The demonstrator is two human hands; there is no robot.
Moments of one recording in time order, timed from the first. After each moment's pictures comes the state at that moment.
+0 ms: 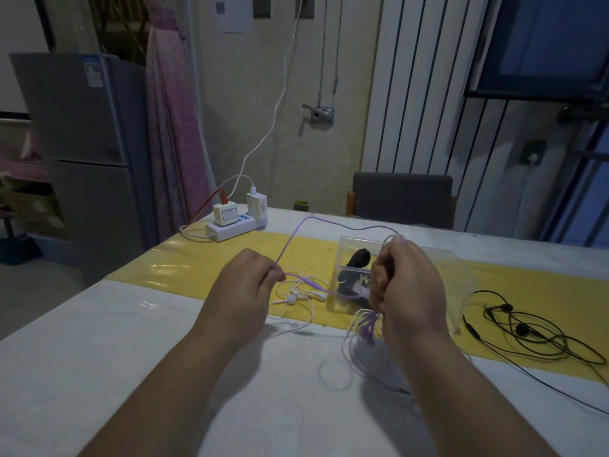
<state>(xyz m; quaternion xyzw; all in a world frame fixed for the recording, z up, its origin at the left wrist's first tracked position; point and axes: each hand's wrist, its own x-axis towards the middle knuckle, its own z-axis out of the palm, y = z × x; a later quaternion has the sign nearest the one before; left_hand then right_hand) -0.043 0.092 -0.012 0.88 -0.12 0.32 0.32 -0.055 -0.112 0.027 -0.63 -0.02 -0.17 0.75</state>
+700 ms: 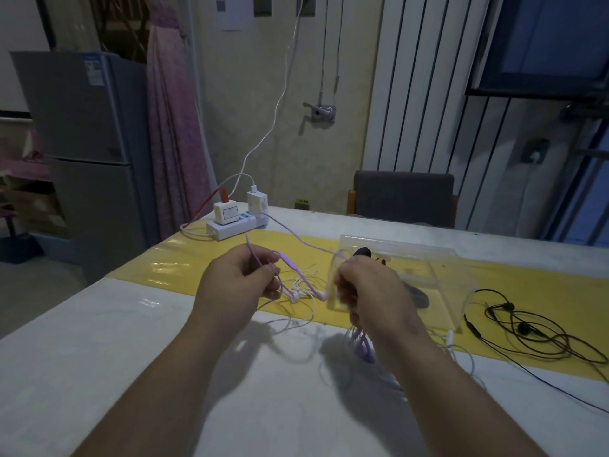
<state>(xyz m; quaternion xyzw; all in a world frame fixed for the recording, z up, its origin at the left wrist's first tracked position) -0.057 0.079 0.006 0.70 -0.02 0.23 0.67 -0.056 -0.098 0.019 -0.75 -0.08 -0.06 0.65</state>
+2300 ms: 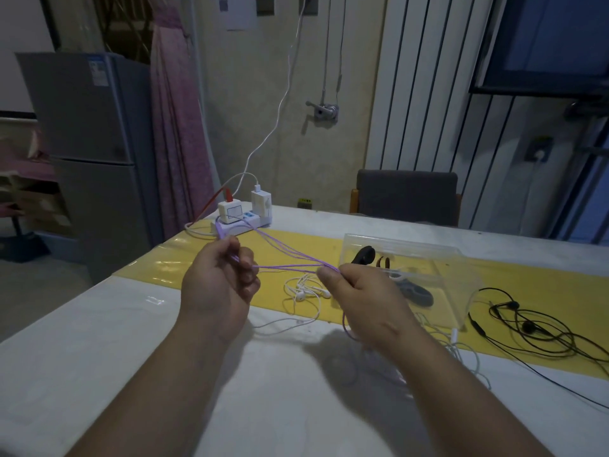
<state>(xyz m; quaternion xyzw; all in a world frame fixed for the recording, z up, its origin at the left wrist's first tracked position) -0.053 0.091 0.016 0.40 0.03 0.13 0.91 -0.051 -0.098 0.016 -0.89 -0.17 -0.10 0.41</state>
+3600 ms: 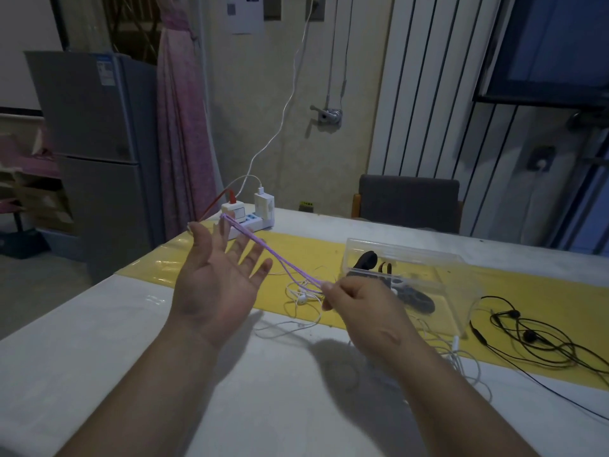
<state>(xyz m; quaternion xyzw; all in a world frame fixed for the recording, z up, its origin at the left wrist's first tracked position) -0.046 0.106 0.009 0.35 -0.08 0.10 0.93 -0.059 -0.095 0.018 -0.89 -0.13 -0.06 0.43</state>
